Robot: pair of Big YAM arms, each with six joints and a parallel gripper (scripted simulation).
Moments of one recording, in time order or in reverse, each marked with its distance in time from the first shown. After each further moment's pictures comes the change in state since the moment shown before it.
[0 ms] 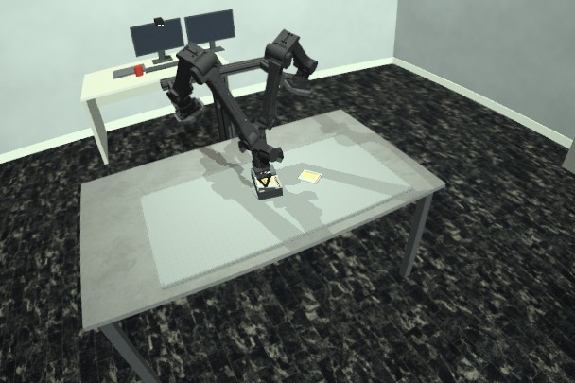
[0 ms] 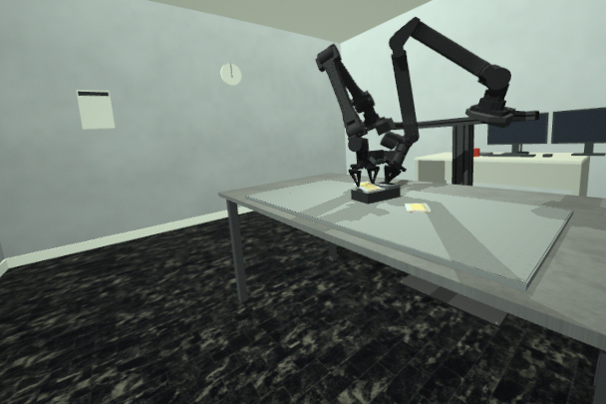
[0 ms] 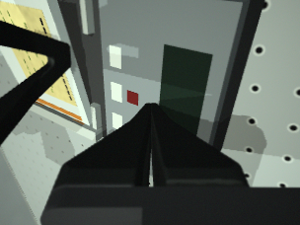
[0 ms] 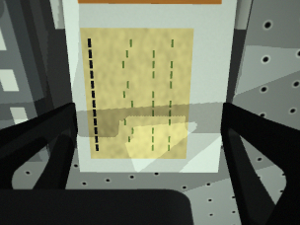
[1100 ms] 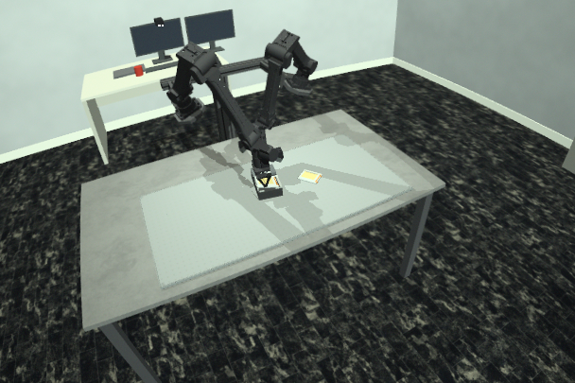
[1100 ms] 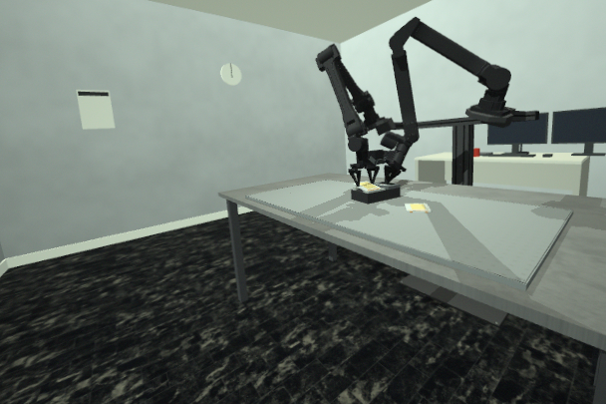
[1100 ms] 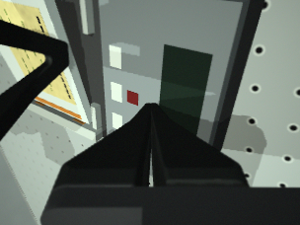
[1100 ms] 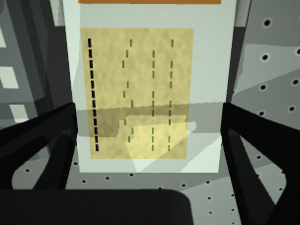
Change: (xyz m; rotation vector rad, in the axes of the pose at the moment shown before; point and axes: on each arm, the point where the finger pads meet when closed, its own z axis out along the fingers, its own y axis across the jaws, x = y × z) left arm 0.000 0.000 0.000 0.000 0.000 0.000; right arm 0.001 0.000 -0.001 0.000 0.004 -0.001
